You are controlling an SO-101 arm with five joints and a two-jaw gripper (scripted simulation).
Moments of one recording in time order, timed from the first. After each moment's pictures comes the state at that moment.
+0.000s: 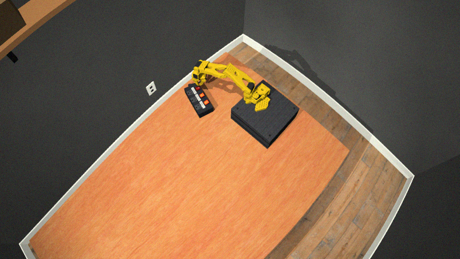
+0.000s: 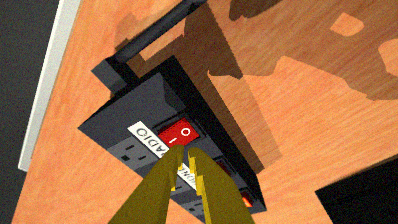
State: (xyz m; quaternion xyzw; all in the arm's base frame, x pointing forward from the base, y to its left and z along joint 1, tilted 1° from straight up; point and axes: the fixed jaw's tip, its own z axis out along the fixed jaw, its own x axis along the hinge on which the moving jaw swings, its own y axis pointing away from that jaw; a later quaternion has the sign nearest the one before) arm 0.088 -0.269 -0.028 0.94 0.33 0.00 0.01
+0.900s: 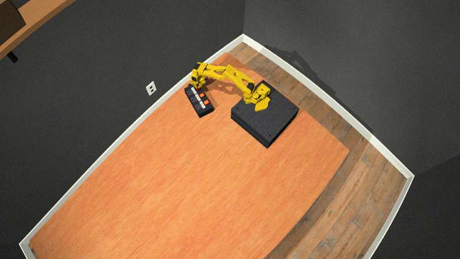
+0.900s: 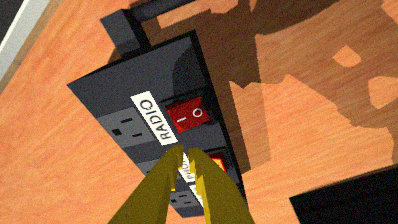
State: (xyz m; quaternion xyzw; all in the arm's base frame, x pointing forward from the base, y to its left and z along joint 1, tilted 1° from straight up) arm 0.104 -0.263 -0.028 0.90 0.44 0.00 0.01
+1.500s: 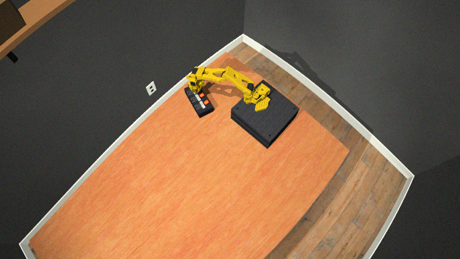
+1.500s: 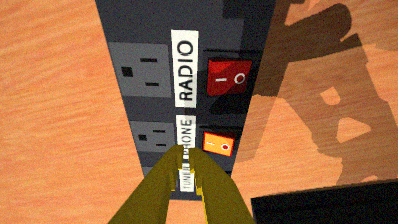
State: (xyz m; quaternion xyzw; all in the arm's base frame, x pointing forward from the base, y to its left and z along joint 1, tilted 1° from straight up) arm 0.127 -0.245 -0.027 0.80 0.60 0.00 0.00
